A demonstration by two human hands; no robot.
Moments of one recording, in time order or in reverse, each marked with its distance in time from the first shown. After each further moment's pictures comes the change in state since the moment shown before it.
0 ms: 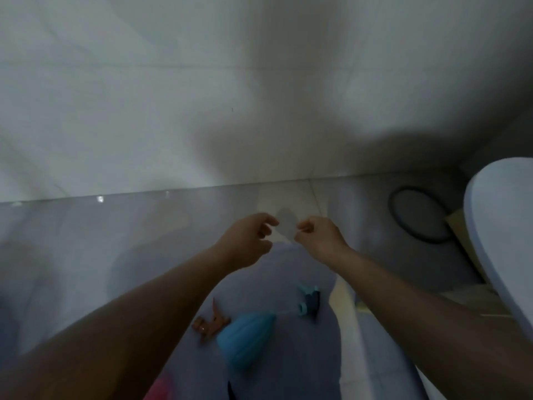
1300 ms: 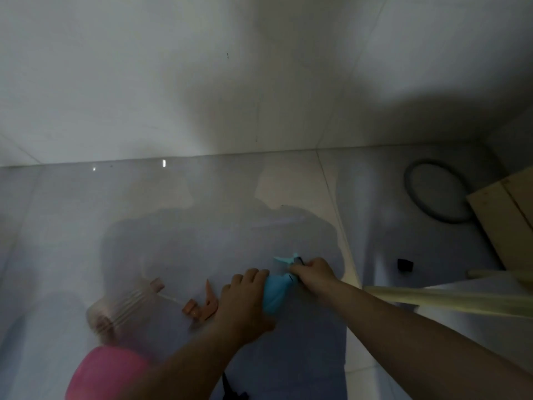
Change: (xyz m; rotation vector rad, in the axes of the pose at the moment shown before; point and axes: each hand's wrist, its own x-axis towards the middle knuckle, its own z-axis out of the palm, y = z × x) left_hand -0.051 -0.091 0.137 0.402 -0.173 -0.083; right_hand 0.020 0.126 0.105 0.208 -0.107 0.465
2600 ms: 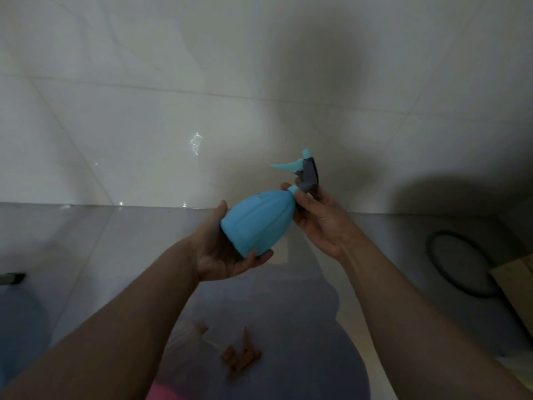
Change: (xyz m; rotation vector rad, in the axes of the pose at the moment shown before) left_hand -0.028 -0.075 -0.246 -2.126 -0.408 -0.368; right_hand -0.116 -0.240 -0.006 0.905 -0.641 -0.696
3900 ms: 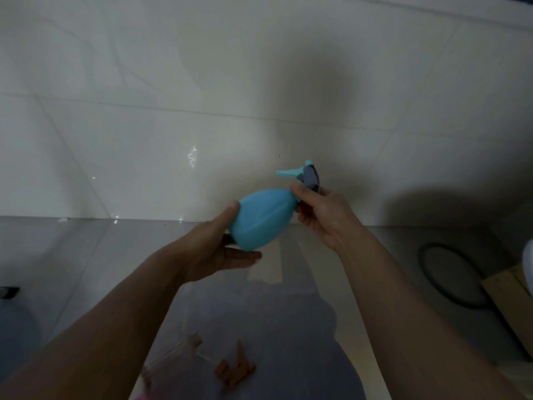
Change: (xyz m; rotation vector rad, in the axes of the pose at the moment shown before) left_hand -0.010 0.003 0.010 0.624 0.023 0.490; right_hand -0.002 -0.041 0.022 -0.406 0.312 -0.010
